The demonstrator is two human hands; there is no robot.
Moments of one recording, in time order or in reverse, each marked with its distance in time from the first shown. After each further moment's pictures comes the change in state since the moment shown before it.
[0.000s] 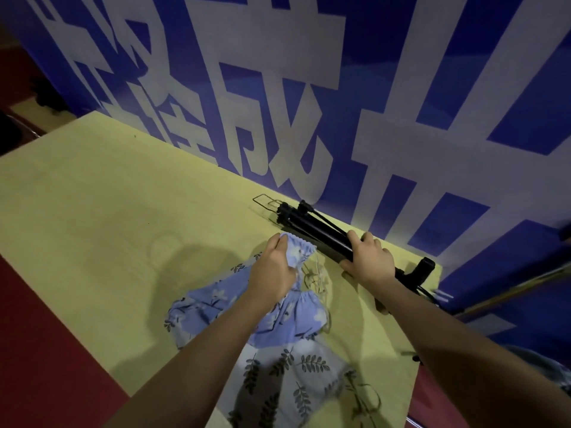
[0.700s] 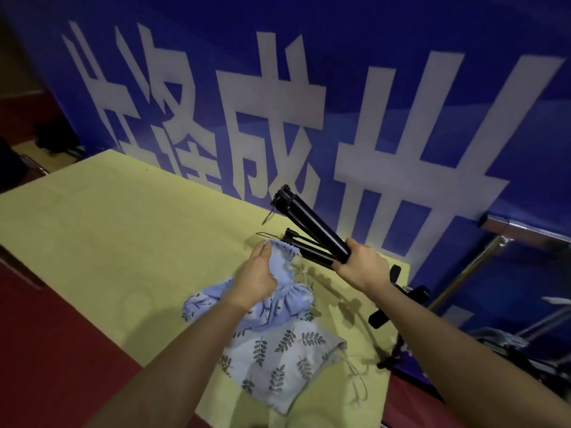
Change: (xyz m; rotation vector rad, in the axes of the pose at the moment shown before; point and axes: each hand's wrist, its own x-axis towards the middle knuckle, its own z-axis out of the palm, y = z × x) left_hand -0.080 -0.025 -0.039 -0.067 0.010 0.092; right_hand -0.109 -0.030 -0.071 0.258 0.175 0.035
